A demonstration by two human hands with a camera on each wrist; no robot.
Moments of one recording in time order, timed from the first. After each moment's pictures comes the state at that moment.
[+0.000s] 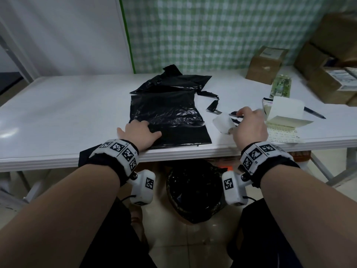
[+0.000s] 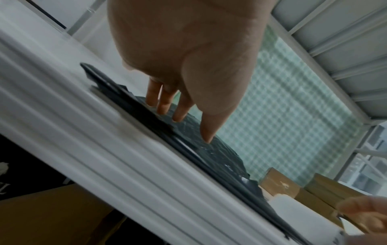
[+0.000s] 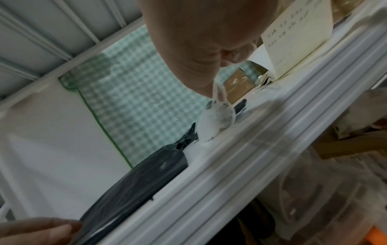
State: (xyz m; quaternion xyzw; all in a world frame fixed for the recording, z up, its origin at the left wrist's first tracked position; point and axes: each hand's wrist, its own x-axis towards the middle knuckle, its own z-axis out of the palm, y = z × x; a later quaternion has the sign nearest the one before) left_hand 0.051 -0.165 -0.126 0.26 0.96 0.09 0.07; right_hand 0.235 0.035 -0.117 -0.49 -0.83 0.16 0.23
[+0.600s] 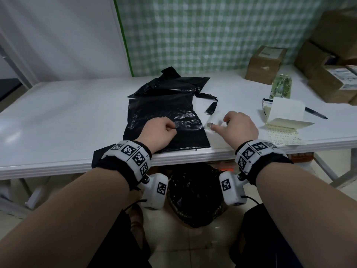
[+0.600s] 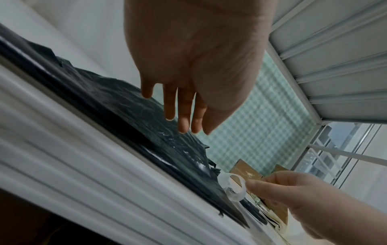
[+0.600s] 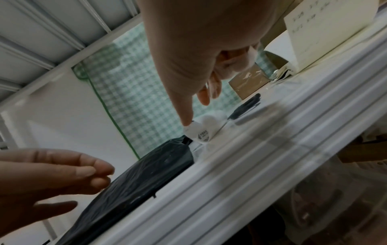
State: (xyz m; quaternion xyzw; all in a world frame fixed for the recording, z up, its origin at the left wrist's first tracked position) left_hand 0.081 -0.131 -0.103 0.39 0.87 0.28 0.09; right_hand 0.214 0.041 -0.116 -0.45 -0.87 0.16 0.16
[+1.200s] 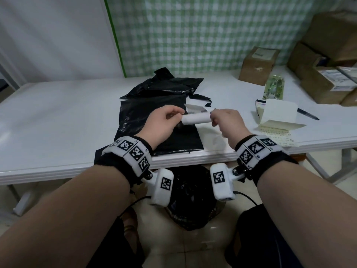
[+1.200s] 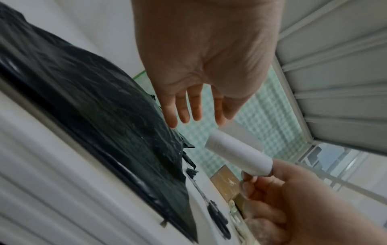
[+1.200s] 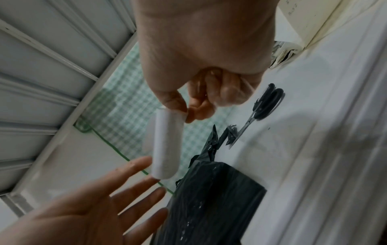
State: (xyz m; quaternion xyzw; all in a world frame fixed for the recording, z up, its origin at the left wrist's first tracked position) left_hand 0.092 -0.102 -0.090 0.37 0.76 0.51 0.15; right_hand 0.209 0.036 -0.088 -0.41 -0.70 0.53 0.23
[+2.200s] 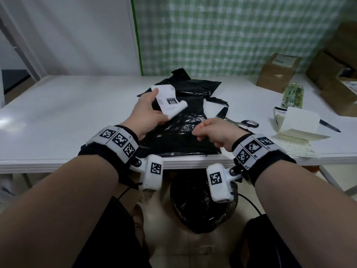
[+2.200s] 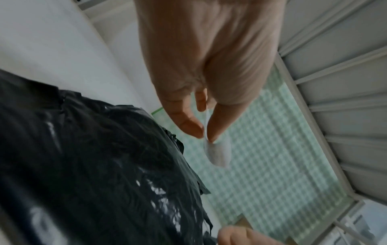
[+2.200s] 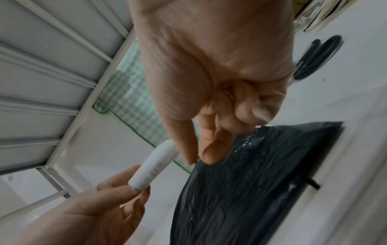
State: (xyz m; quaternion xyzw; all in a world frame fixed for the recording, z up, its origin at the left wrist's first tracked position) left_hand 0.027 -0.148 -0.083 0.26 0.75 0.58 0.18; right_hand 0.166 -0.004 -0.086 -0.32 -0.79 0.53 -0.01
